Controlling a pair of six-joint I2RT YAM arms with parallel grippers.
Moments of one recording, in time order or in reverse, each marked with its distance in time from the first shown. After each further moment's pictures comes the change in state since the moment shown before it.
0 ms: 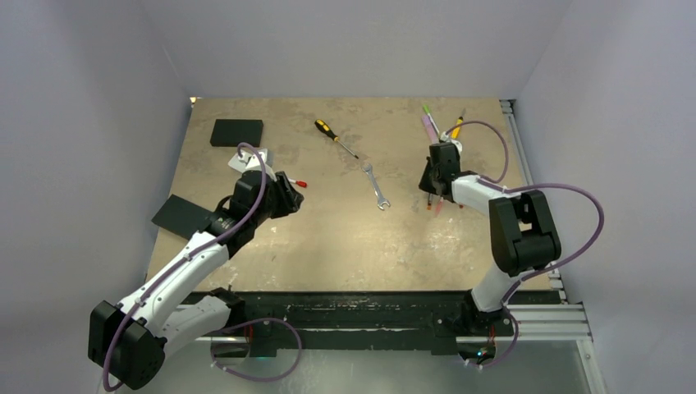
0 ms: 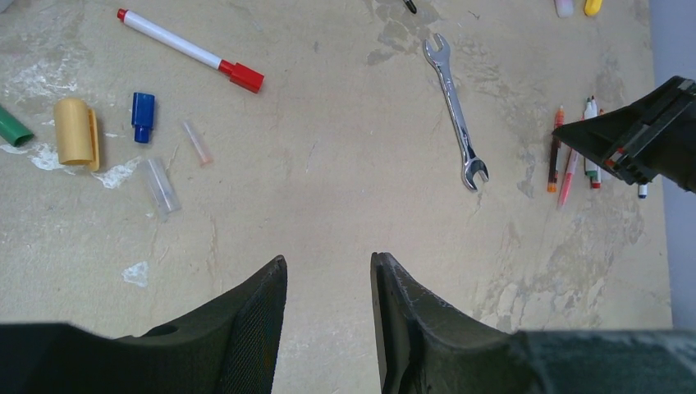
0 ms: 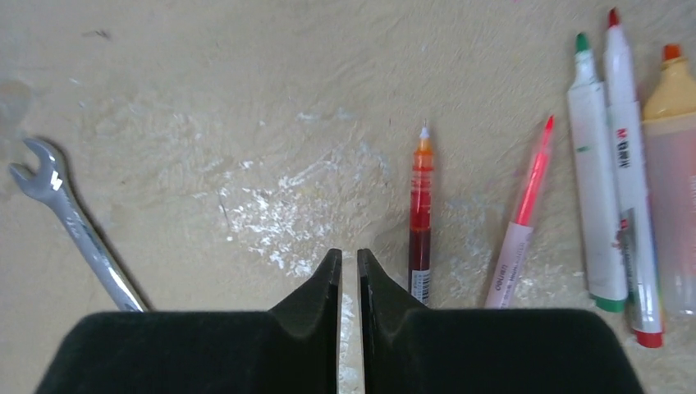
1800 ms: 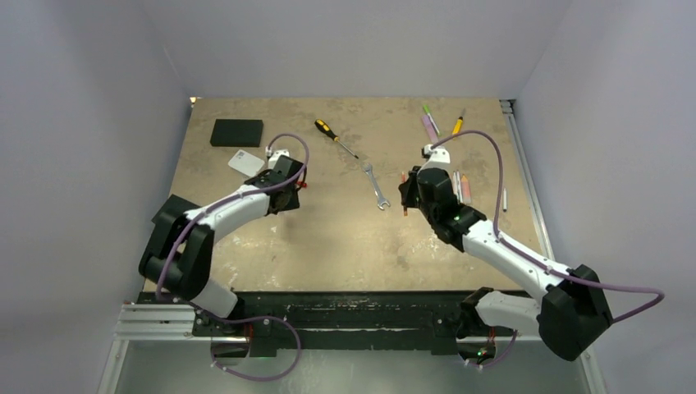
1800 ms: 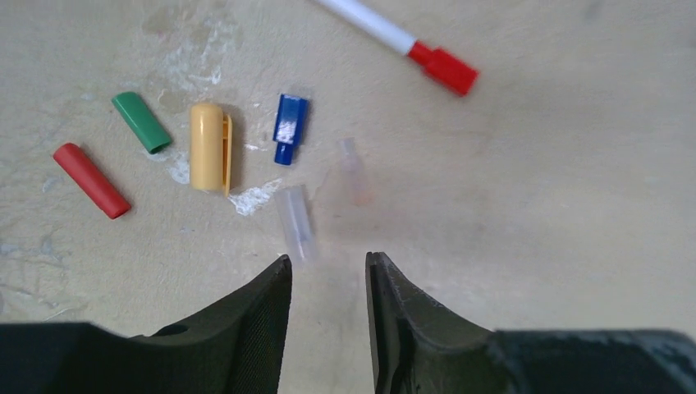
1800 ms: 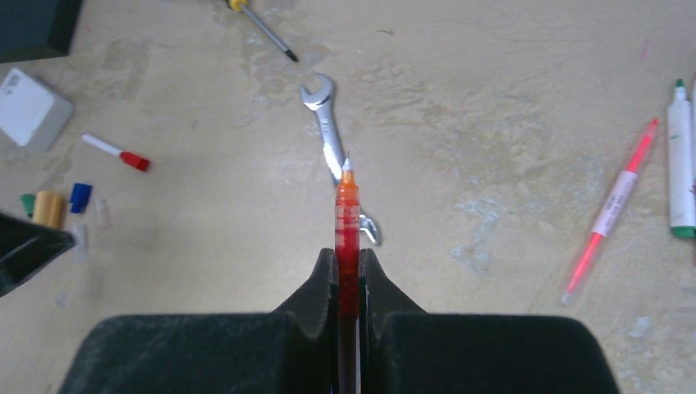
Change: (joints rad) left arm 0.032 0.609 0.198 -0.090 -0.291 0.114; right arm 0.388 -0.532 -0.234 0.033 0.155 0.001
